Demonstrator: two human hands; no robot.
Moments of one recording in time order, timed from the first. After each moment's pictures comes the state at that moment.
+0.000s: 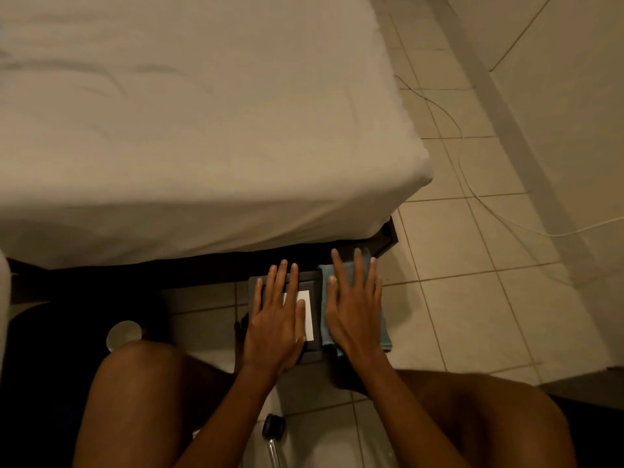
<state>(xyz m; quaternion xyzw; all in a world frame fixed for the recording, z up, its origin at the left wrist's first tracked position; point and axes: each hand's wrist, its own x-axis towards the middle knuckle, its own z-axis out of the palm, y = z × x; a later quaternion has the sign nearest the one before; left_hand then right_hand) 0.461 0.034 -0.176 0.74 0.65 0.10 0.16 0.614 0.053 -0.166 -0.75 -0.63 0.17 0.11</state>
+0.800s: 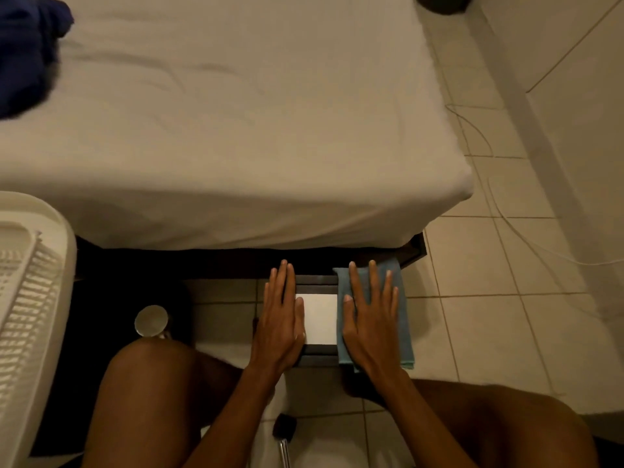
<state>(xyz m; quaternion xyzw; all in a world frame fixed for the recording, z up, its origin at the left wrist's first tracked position) 0.425 0.027 -0.184 0.63 0.67 0.27 0.30 0.598 0.040 -0.166 -0.70 -0.69 0.16 0.10</state>
